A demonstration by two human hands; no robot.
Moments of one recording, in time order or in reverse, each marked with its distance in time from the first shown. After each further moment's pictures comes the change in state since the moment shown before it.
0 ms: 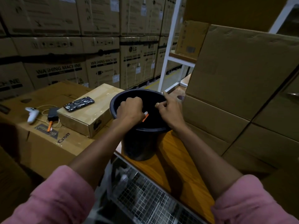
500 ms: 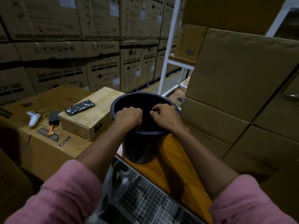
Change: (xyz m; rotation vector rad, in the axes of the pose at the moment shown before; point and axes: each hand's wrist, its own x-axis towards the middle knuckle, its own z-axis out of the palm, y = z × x) left_hand -0.002 0.000 -0.010 0.319 -0.304 0.040; right_hand -0.002 -0.005 0.001 -0.174 -0.228 -0.016
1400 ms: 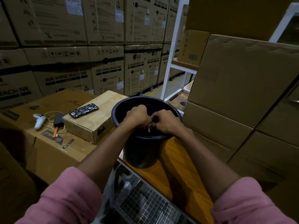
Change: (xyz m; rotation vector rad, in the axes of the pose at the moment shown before) left_hand 0.018 0.010 -0.004 -0.465 0.060 -0.072; right_hand 0.013 0.003 -0.003 -0.103 -0.273 -0.117
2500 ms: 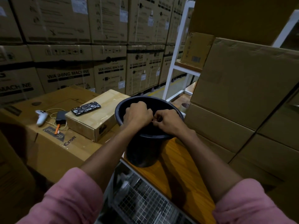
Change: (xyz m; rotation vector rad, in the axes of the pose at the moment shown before) left_hand -0.012 -0.008 0.004 -0.098 0.266 -0.028; right_hand -0.007 -0.002 -0.001 0.027 0.097 -0.085
